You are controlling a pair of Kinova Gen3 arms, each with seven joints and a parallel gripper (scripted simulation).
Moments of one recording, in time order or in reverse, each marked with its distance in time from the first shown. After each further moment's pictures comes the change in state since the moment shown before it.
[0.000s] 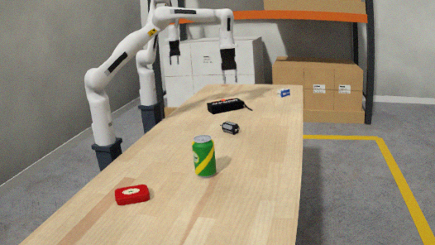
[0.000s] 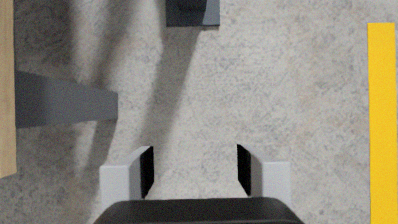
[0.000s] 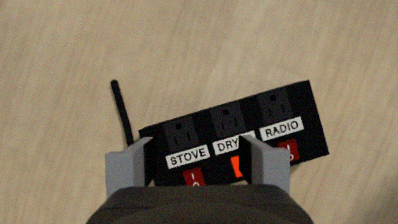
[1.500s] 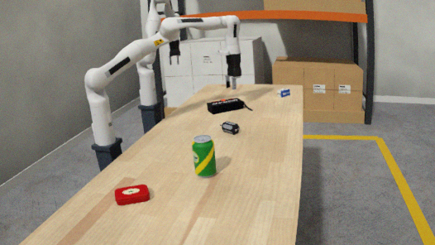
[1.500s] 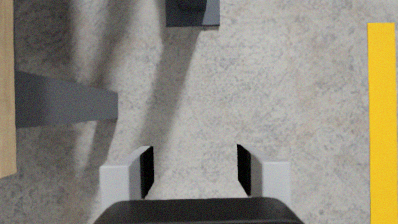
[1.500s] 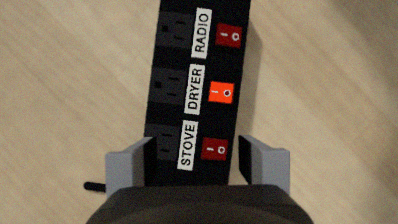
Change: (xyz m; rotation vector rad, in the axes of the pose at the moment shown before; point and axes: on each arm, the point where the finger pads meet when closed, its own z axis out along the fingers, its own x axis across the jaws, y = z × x) left arm 0.000 0.000 0.000 0.000 0.000 0.000; right arm -0.004 0.026 0.037 0.017 -0.001 1.156
